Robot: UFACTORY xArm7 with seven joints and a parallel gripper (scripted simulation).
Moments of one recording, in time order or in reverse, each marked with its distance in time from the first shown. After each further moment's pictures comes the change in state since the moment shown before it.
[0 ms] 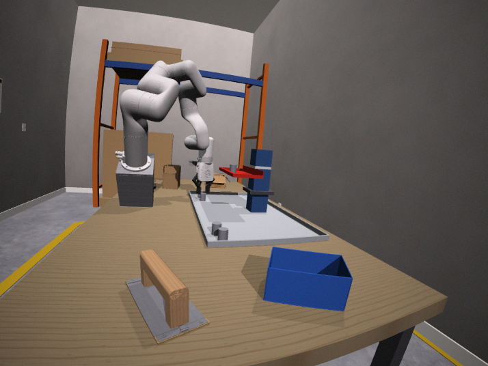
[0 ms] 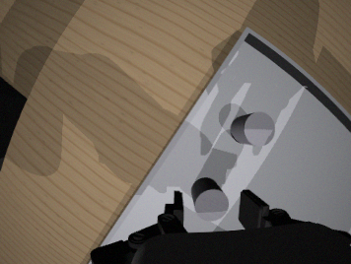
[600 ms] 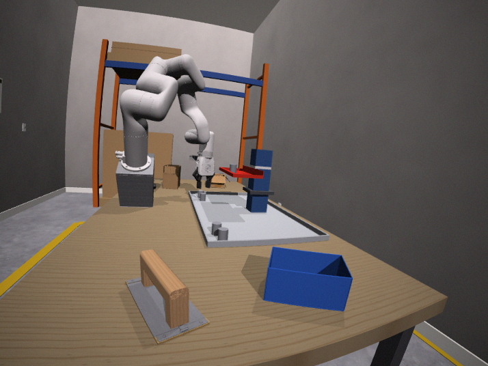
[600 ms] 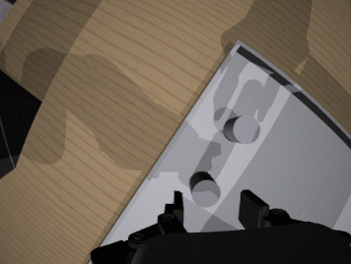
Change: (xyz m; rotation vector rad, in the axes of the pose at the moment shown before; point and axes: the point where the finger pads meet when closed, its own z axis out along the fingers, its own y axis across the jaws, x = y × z) arm 0.000 0.000 -0.030 -0.001 0.000 0.000
